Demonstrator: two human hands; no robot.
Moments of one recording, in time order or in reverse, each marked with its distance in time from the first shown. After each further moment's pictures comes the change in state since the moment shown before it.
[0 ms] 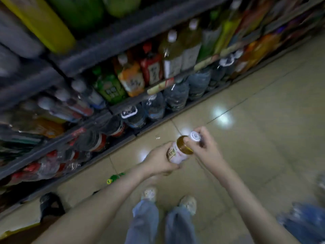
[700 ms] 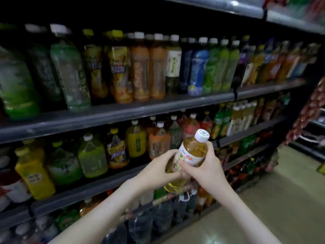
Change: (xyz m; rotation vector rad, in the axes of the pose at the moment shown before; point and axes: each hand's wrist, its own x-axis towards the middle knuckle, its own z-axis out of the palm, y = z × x) left_hand 0.027 0.419 -0.148 0.049 0.427 0.628; right_hand 0.082 -0.279 -0.296 -0.089 0.264 -0.596
